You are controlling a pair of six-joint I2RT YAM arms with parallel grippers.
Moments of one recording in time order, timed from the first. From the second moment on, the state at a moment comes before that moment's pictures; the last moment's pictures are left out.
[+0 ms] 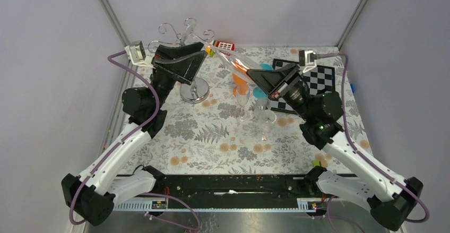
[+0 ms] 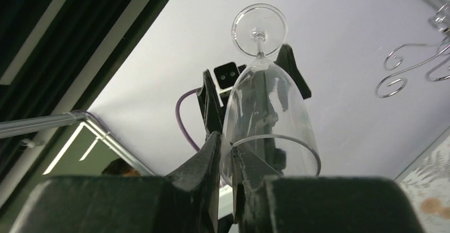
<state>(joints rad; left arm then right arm) -0.52 1.04 0.95 0.90 0.23 -0.96 0.71 0.98 0.91 0.63 -0.22 1.25</state>
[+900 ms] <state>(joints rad) -0.52 0.78 1.15 -0.53 -0.02 -0.40 0.75 1.00 1.34 -0.82 -0.23 0.39</state>
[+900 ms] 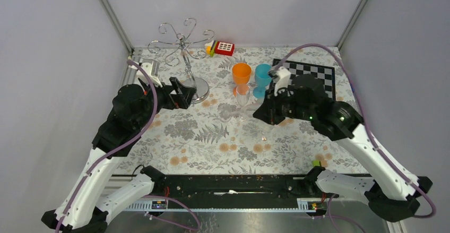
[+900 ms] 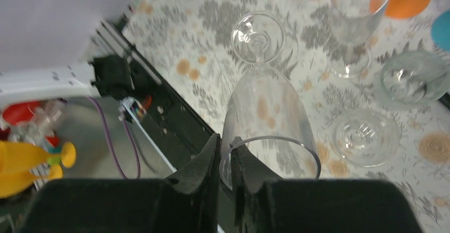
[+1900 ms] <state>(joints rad) -0.52 0.69 1.24 -0.85 -0.31 -0.35 1.00 1.60 1.66 -1.20 0.13 0.24</state>
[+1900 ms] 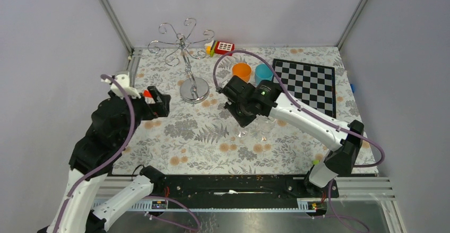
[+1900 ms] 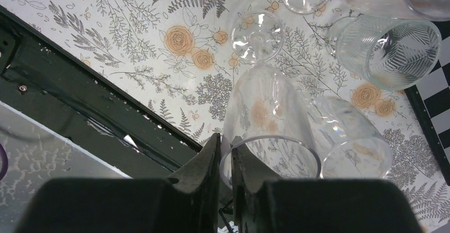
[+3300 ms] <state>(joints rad) -0.52 0.56 1.35 -0.93 -0.43 -0.33 1.00 1.05 1.54 -0.97 0.52 0.17</state>
